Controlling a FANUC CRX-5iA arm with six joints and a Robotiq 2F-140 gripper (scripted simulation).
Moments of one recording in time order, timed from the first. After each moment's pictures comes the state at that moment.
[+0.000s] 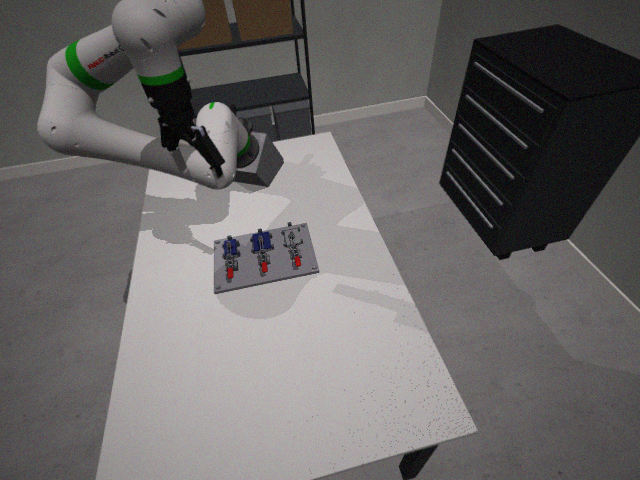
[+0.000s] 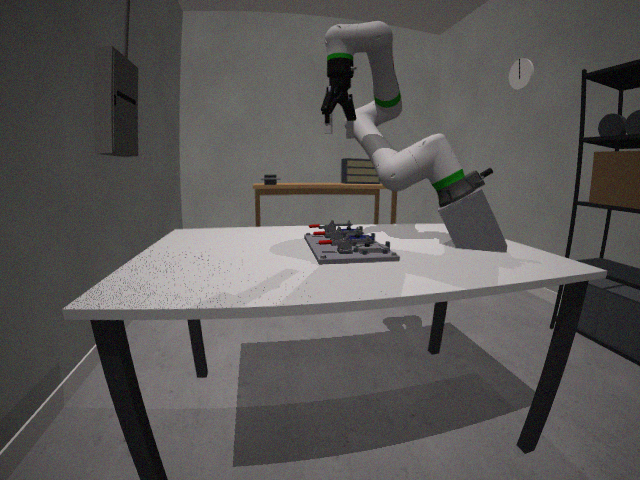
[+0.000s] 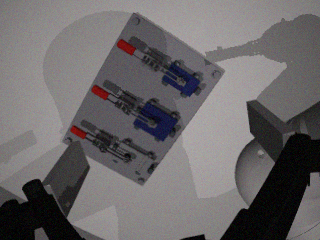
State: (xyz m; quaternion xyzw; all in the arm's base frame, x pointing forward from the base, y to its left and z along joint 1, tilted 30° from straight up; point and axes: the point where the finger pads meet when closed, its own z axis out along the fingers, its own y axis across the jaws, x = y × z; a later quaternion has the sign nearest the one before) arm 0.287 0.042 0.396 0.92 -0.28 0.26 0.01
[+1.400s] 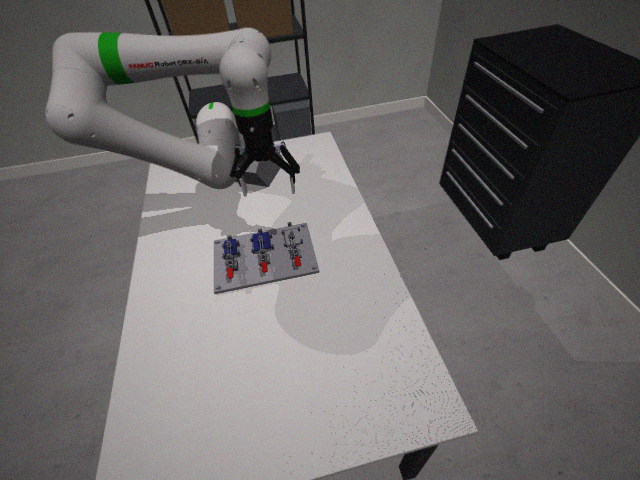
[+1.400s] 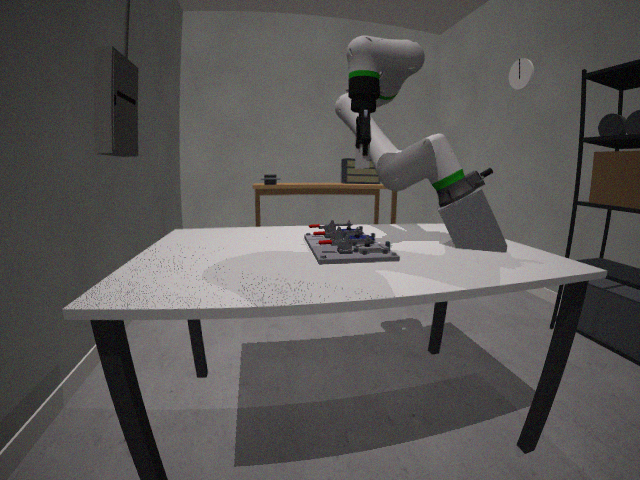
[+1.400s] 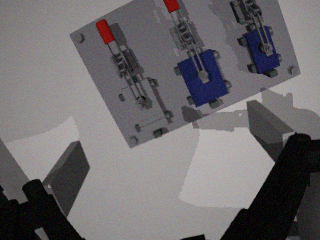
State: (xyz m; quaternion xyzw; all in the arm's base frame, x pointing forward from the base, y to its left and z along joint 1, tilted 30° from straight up) arm 0.298 0.179 0.241 0.96 -0.01 0.26 0.09
